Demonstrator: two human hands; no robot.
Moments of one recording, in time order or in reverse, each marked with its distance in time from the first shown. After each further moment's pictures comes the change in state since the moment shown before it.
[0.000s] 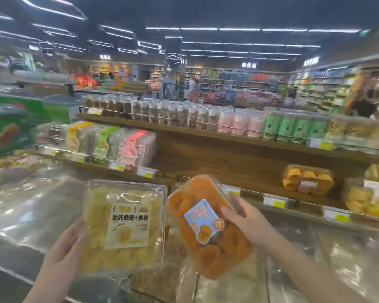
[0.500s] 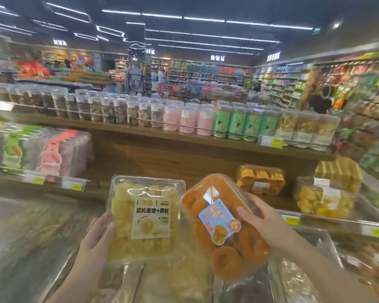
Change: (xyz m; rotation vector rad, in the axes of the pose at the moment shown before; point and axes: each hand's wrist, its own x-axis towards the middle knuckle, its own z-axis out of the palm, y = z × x) left_hand 0.058 -0.048 0.295 -0.034 -0.254 -0.083; right_hand 0.058 0.084 -0.220 -0.063 0.150 0.175
